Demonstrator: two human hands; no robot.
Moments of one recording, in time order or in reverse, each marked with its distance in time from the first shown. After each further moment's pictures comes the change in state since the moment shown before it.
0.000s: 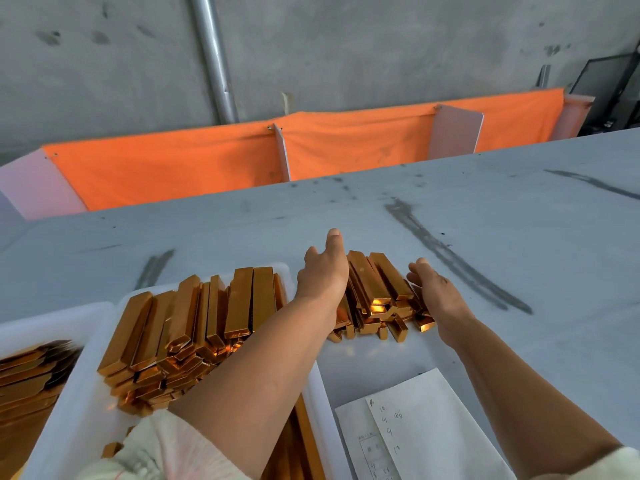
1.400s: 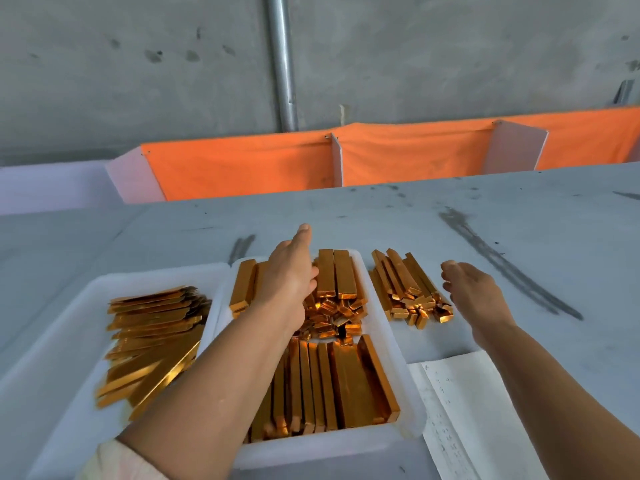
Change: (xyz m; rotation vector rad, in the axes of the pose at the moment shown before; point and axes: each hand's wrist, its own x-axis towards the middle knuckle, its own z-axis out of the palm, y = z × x) left_hand -0.077 -0.031 -0.142 -0.451 0.179 0.104; right_hand -0.087 -0.025 0.029 -0.115 0.095 -0.214
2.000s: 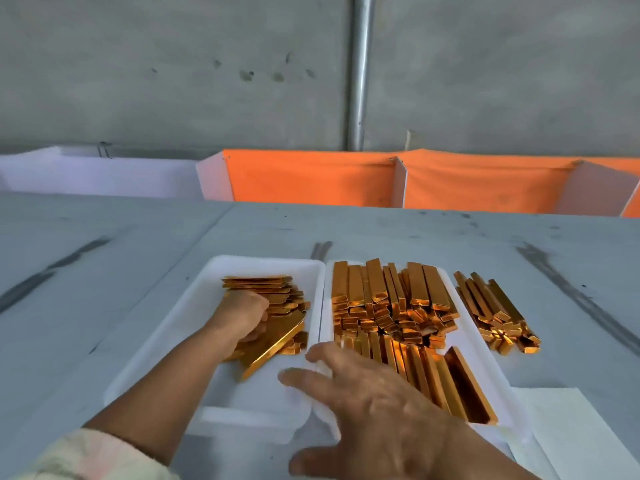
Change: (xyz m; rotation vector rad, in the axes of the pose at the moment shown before) left_hand -0.005 -0.014 -0.221 0.549 0.267 -0.138; right_hand -0.237 -0.089 0.117 -0.733 -0.955 -1.129
